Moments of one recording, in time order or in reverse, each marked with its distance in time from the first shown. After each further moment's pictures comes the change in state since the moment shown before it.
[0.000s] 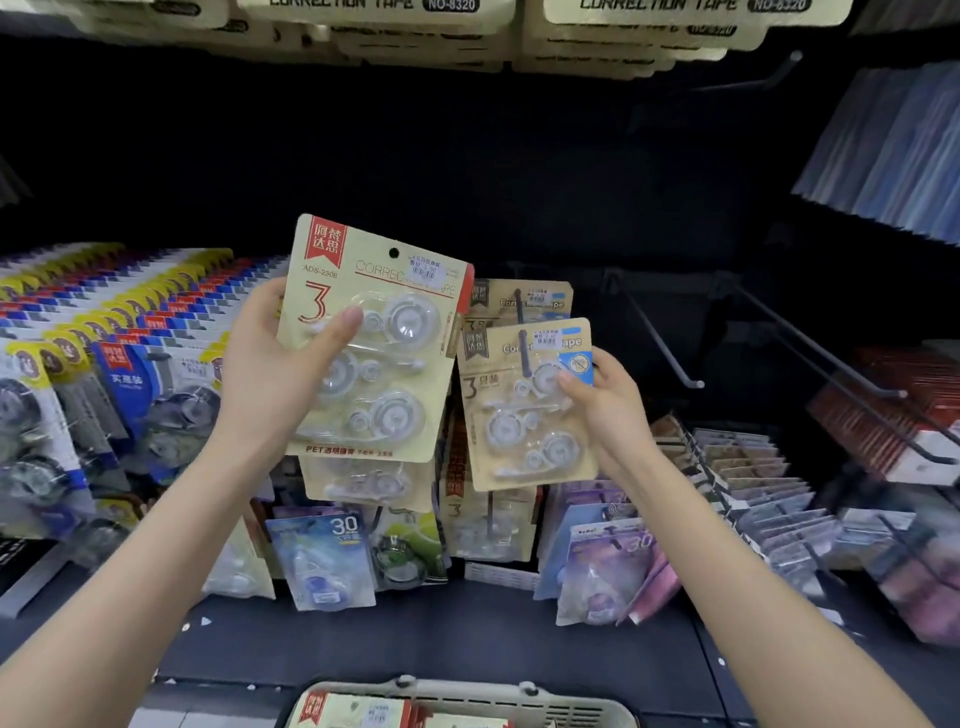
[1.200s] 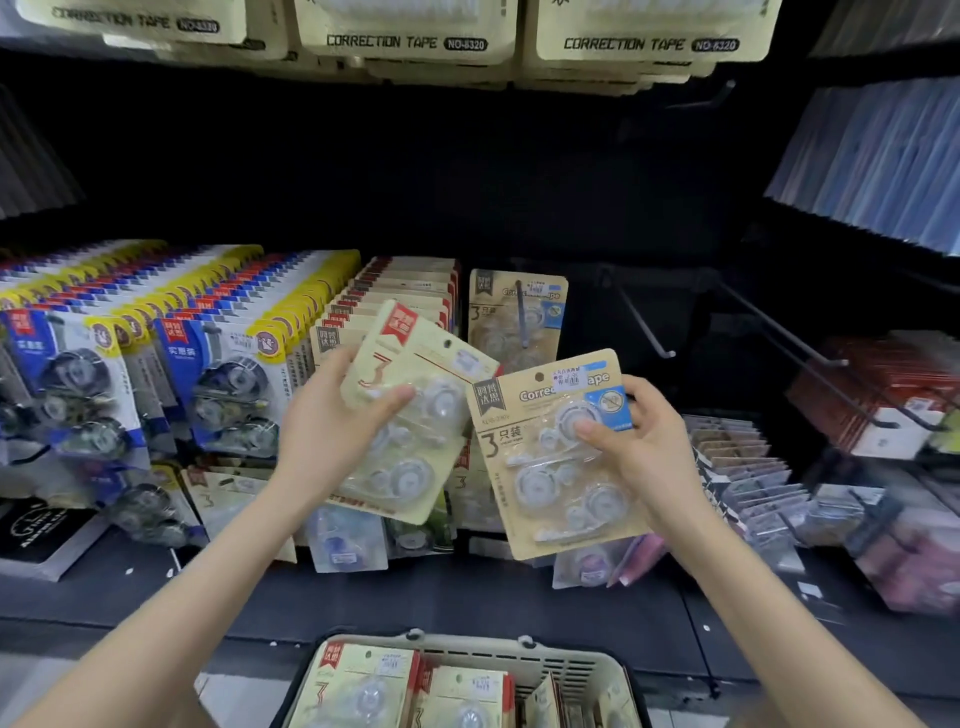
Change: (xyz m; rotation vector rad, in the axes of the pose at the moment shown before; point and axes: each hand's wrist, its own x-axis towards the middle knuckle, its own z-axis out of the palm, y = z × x) left_hand -0.071 0.002 -0.008 0.283 -0.159 -0.046; right_hand -0.116 -0.031 -0.022 -0.185 -0.026 -0.112
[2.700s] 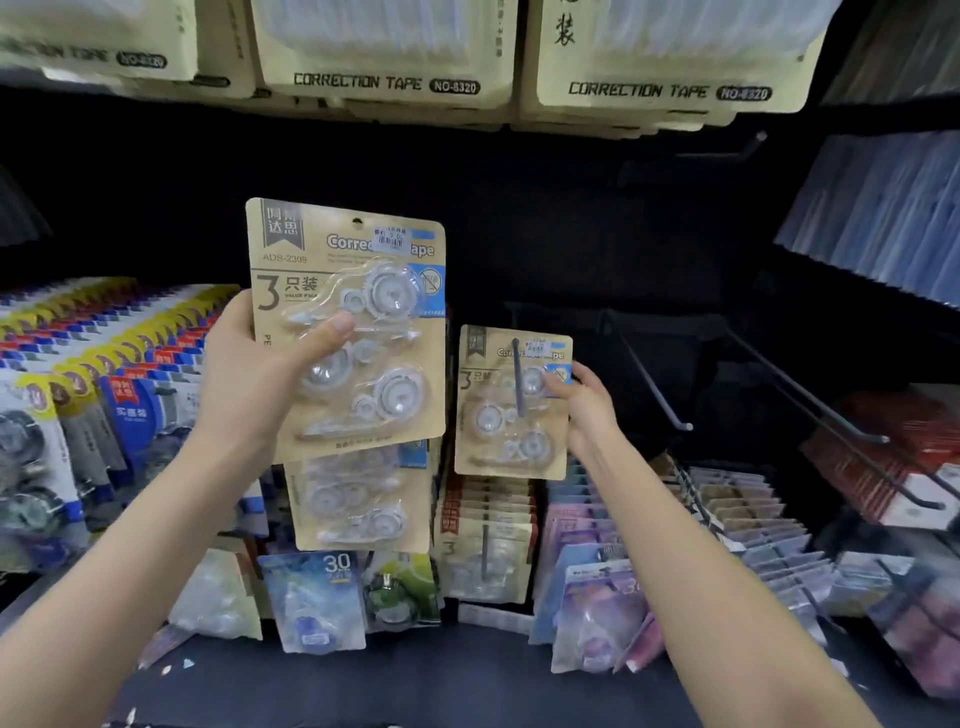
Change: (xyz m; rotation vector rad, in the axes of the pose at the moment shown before) left_hand 0.080 0.026 -0.021 -0.491 0.179 0.024; right_hand 0.173 0.042 0.040 0.364 0.173 0.322
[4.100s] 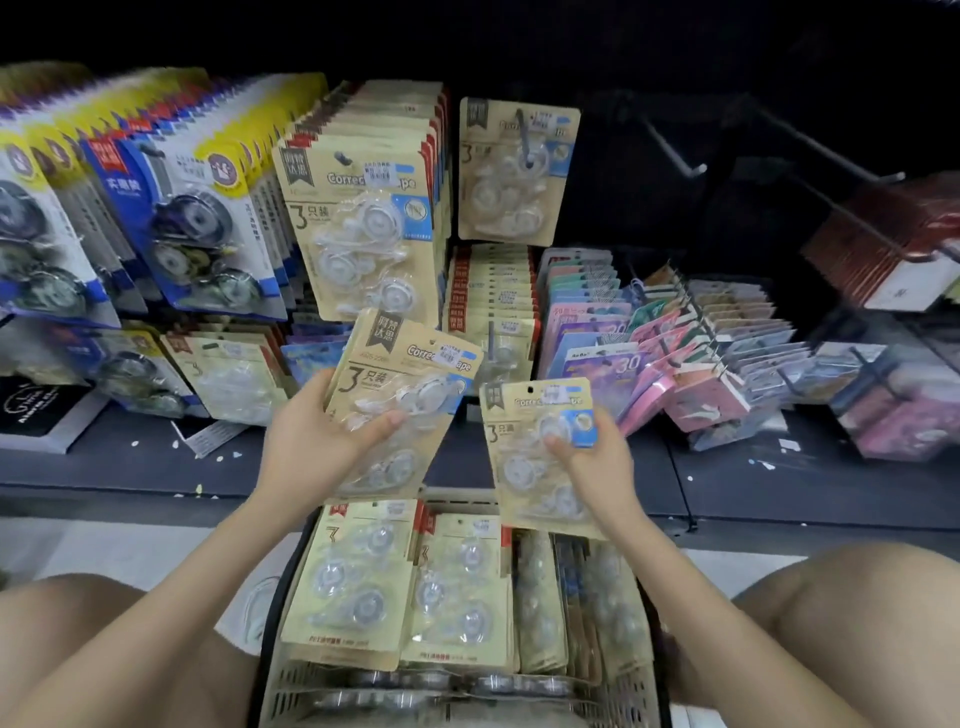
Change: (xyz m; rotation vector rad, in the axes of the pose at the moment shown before) left_hand -0.193 -0.098 -0.051 0.524 -0.296 -0.297; right_hand -0.207 0.169 -0.111 -0.639 0.044 -0.084
